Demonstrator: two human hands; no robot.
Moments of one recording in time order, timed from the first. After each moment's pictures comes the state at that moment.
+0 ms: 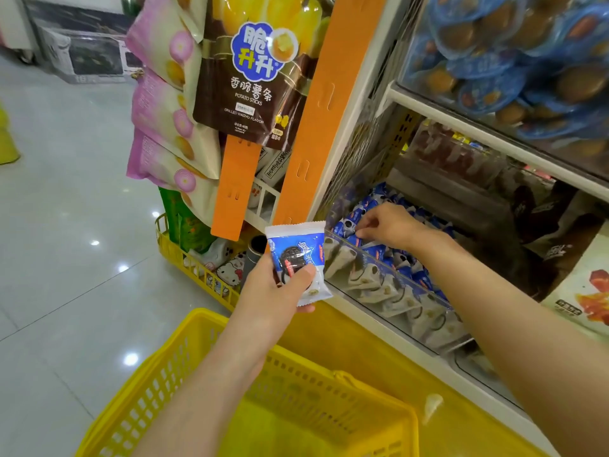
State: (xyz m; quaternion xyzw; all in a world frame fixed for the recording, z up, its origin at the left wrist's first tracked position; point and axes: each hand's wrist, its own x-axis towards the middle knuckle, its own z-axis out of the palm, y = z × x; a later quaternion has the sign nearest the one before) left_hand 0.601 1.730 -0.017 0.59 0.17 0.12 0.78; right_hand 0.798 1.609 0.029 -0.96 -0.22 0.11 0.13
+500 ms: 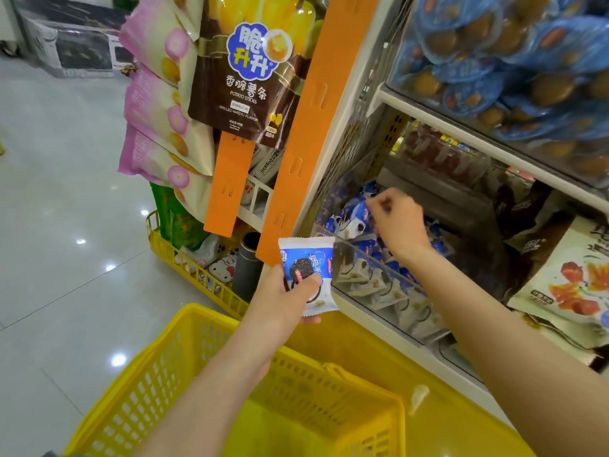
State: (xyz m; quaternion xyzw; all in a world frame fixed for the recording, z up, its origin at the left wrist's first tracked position) left_hand 0.604 1.713 -0.026 0.58 0.18 0.04 0.79; right_hand 0.773 1.593 0.026 -0.92 -0.18 -0.14 0.31
